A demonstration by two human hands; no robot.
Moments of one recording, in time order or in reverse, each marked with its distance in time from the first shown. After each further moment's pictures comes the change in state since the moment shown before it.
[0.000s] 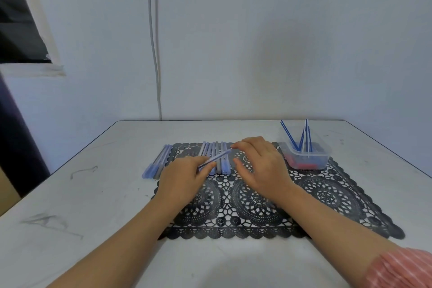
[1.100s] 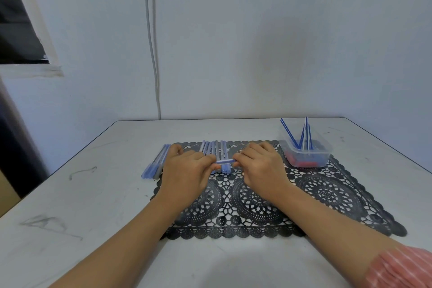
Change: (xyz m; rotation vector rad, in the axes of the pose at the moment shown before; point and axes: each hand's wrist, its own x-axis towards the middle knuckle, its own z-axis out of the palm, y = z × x) left_hand 0.005 -0.005 0.007 0.258 0.318 0.474; right_hand -0.006 0.003 0.010 -0.174 -0.035 -0.085
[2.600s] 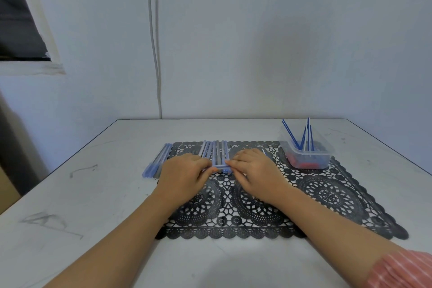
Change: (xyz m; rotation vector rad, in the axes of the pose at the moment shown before) left_hand -0.006 -0.015 0.011 -0.038 -0.158 -0.053; right_hand 0.002 -0.007 -0.002 0.225 -0.317 0.070
